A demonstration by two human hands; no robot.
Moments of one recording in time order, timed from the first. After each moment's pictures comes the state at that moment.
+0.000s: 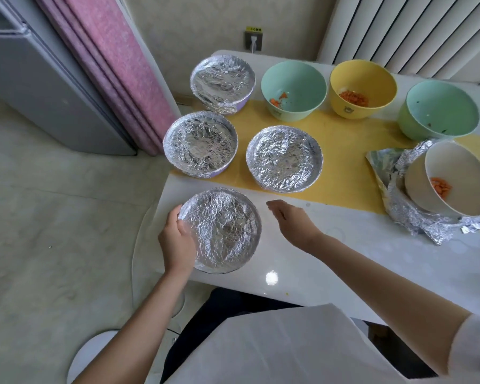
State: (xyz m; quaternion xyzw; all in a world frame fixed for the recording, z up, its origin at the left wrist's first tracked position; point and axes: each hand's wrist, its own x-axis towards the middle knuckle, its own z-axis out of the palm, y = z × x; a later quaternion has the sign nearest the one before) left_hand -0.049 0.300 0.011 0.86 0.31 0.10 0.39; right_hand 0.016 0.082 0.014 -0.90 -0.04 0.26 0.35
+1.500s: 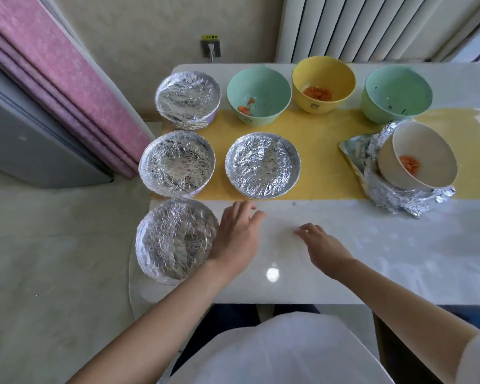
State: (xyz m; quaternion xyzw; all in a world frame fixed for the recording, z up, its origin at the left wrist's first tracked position) left_hand -0.004 0.234 0.034 0.95 -0.23 0.04 0.19; right_hand -0.035 0.010 -0.029 -0.96 -0.11 0.22 0.08
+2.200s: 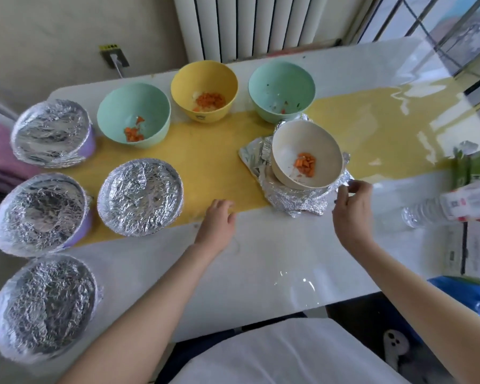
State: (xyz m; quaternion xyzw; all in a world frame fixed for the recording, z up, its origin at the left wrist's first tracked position) left_hand 0.058 0.033 -0.010 0.92 -0.12 -0.21 0.32; right_hand -0.016 -0.208 0.023 -0.84 0.37 -0.10 0.39
